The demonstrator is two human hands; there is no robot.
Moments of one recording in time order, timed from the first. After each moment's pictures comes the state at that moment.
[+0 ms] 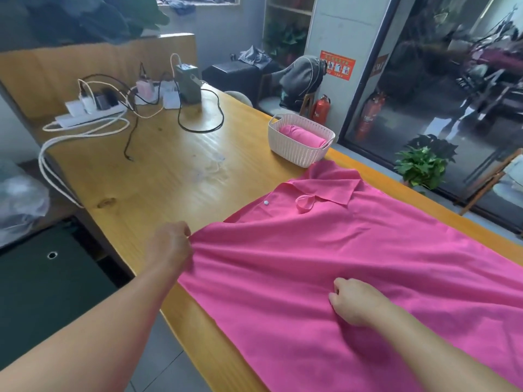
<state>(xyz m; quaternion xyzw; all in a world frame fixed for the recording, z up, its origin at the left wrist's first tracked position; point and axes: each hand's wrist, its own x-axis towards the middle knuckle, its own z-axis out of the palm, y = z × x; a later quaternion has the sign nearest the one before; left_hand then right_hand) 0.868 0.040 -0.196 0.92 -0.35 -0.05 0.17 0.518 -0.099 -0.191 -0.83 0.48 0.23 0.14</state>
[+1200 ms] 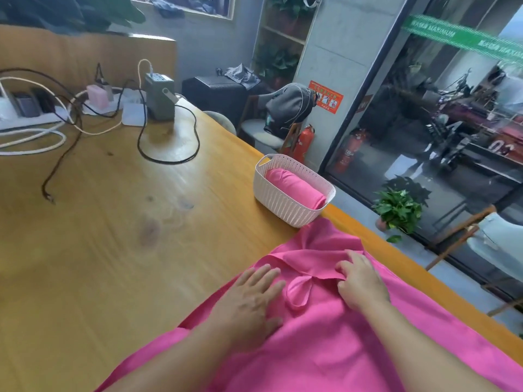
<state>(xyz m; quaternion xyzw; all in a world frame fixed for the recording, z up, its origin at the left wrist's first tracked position) 0.806 -0.156 -0.224 0.68 -0.72 -0.09 0.13 0.605 -0.335 -0.187 -0.83 0.55 0.07 0.04</state>
